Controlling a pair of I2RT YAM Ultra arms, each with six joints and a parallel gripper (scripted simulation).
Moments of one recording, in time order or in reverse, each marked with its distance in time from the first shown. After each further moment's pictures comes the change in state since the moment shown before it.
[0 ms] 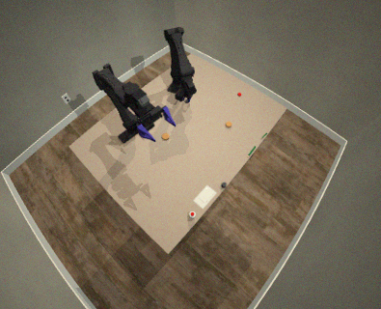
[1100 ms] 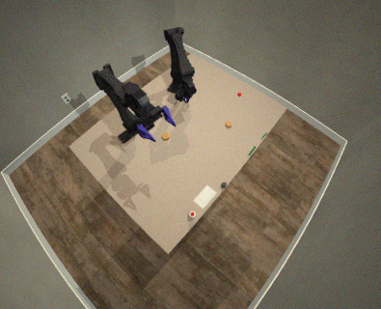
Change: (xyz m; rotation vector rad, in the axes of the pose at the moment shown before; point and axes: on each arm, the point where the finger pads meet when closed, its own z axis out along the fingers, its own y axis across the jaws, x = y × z) left arm 0.000 0.000 0.000 0.000 0.000 0.000; right arm 0.000 0.000 0.000 0.000 0.000 0.000
